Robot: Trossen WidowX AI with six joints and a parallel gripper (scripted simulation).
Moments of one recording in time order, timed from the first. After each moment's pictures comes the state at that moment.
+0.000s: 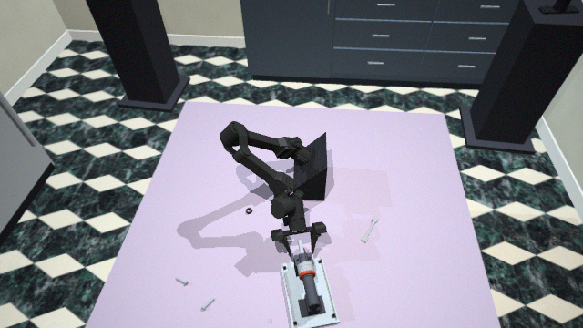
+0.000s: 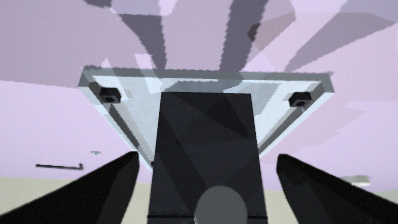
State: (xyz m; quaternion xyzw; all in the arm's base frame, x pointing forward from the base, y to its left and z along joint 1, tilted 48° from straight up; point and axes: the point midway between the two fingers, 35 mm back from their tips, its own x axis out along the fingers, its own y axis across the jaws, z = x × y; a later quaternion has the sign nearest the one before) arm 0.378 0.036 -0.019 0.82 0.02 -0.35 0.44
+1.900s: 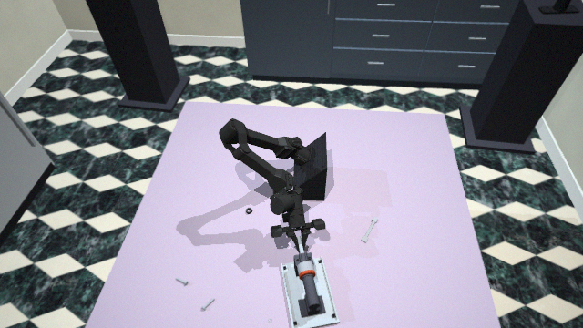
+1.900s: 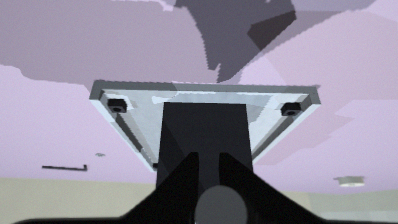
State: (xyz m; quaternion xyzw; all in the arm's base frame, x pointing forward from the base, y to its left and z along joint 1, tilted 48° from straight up) arm 0.364 0.031 -0.016 0.82 0.02 -0.35 0.44
